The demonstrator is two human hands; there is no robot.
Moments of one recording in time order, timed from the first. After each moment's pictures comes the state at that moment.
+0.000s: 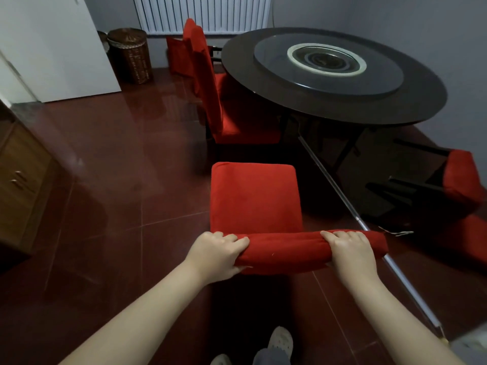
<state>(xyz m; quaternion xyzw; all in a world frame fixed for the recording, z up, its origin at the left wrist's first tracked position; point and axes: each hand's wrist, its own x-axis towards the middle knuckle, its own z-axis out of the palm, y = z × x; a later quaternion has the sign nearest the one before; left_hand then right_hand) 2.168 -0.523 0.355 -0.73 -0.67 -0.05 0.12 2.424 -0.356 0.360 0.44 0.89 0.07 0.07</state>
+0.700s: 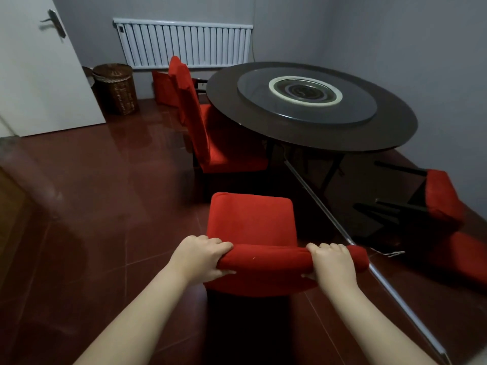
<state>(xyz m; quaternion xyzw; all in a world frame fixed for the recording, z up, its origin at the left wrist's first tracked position) 2.091 -0.455 0.377 -0.74 -0.66 -0.06 0.11 2.362 -0.316 0.382 0.46 0.88 0.09 0.08</state>
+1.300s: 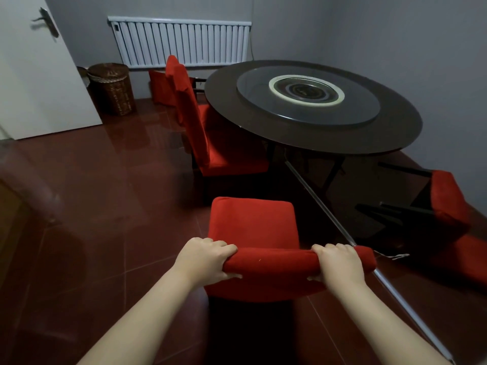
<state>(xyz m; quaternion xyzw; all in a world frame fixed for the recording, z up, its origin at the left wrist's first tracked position) 2.073 -0.415 0.386 -0.75 -0.66 -0.02 0.08 2.338 -0.279 0.399 0.46 0.87 0.07 0.14</state>
